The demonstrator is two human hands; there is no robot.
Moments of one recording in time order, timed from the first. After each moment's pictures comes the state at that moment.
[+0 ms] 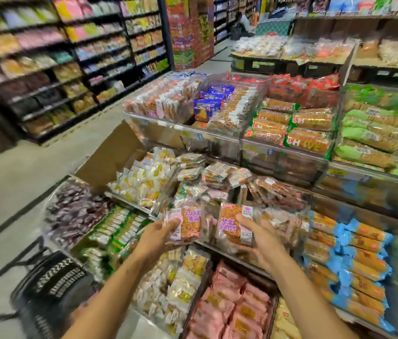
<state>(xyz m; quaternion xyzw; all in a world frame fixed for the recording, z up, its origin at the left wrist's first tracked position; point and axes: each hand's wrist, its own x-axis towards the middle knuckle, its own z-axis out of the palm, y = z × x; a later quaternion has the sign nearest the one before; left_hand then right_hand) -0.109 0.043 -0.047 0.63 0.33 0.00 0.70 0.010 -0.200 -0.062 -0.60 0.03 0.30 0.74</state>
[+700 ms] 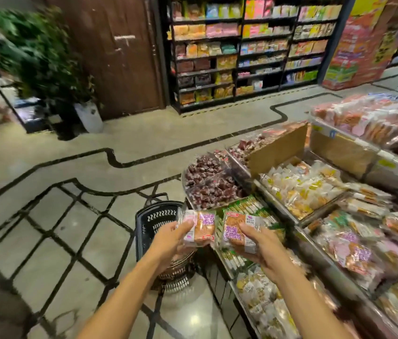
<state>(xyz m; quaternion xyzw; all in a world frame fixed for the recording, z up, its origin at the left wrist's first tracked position) -0.411 0.232 -0.049 0.50 0.46 0.21 0.71 -0.184 0.107 -0.070 -0.60 -0.15 0.52 0.59</state>
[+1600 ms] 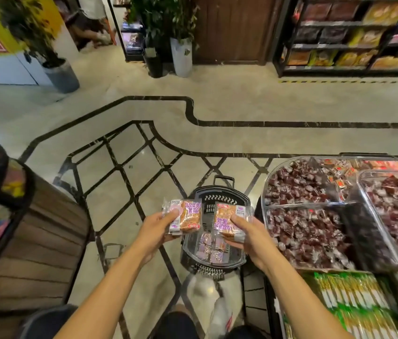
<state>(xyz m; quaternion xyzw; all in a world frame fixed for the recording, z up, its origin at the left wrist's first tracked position) -0.551 0.467 -0.147 0.30 0.62 0.35 0.64 -0.277 0.458 -0.169 -0.54 -0.24 0.69 0.41</state>
